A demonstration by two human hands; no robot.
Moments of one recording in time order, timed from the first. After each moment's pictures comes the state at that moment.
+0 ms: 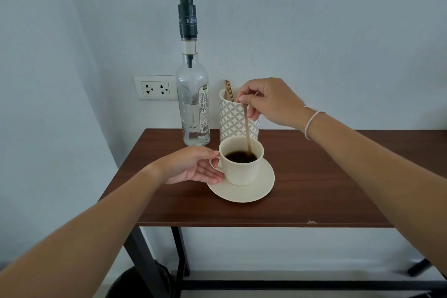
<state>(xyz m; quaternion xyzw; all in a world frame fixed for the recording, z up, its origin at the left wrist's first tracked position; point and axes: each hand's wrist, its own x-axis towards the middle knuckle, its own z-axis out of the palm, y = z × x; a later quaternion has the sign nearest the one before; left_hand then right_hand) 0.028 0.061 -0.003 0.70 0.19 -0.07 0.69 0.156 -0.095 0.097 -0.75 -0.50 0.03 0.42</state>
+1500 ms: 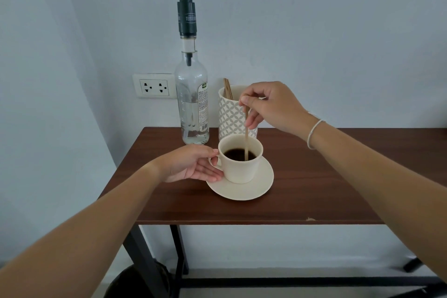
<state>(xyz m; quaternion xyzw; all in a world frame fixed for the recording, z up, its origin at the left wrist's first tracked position) 0.028 0.061 -0.003 0.70 0.19 -0.07 0.69 0.147 -0.102 0.087 -0.72 -0.47 0.08 0.50</state>
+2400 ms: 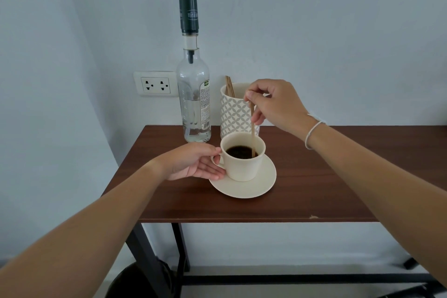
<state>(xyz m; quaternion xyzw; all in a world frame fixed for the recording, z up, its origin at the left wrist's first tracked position) 0.027 0.061 -0.002 0.70 0.19 -0.08 0.68 0.148 -0.097 0.081 -0.74 -0.44 0.01 0.51</state>
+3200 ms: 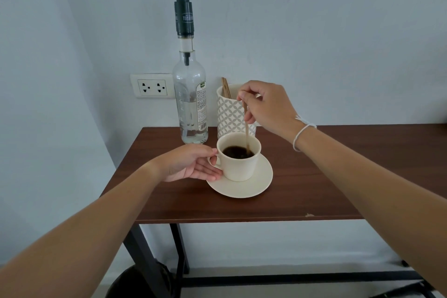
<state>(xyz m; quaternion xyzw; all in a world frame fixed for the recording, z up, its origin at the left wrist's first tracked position) 0.026 0.060 -0.001 0.70 0.19 -0.07 0.68 0.141 -0.094 0.077 -0.75 -0.43 -0.03 0.51</state>
